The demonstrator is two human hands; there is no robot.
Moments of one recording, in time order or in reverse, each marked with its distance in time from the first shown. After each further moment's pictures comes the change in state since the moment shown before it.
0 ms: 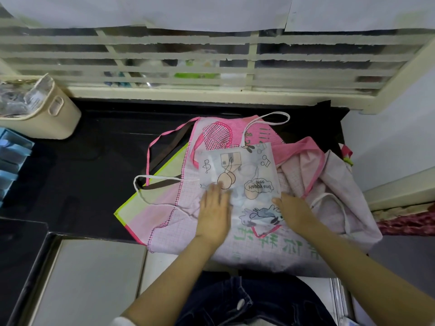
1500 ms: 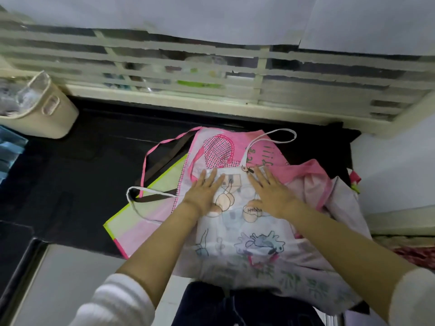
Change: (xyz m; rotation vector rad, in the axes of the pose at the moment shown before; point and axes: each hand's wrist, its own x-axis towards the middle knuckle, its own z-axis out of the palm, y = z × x) left_hand 0.113 -0.039 -0.025 0.106 -0.725 -0.035; right_hand 0.086 -0.043 -0.051 -0.600 -0.254 -0.355
